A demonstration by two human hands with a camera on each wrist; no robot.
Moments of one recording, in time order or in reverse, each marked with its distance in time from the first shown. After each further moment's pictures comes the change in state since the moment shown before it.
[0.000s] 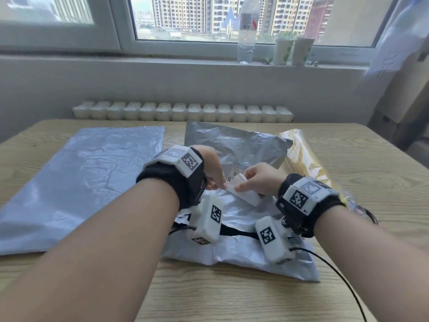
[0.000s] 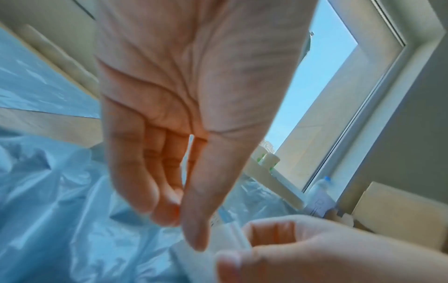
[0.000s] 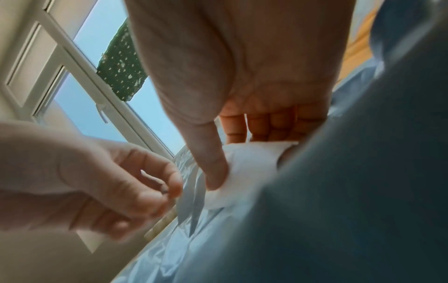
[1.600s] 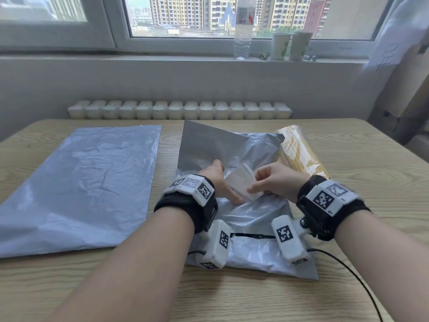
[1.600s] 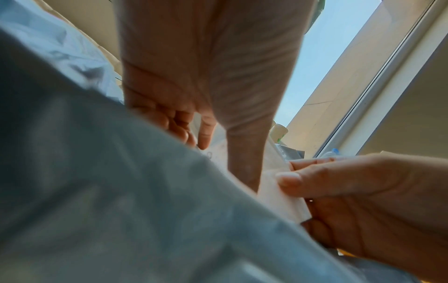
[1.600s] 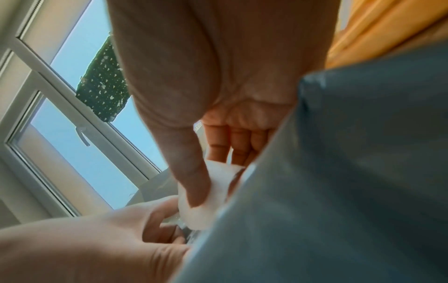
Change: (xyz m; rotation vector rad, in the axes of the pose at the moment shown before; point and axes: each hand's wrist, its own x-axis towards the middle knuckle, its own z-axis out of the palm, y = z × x) left_hand 0.035 -0.015 0.050 -0.066 0.202 0.073; right_hand -0.009 0.032 -0.018 0.242 -0.085 -0.050
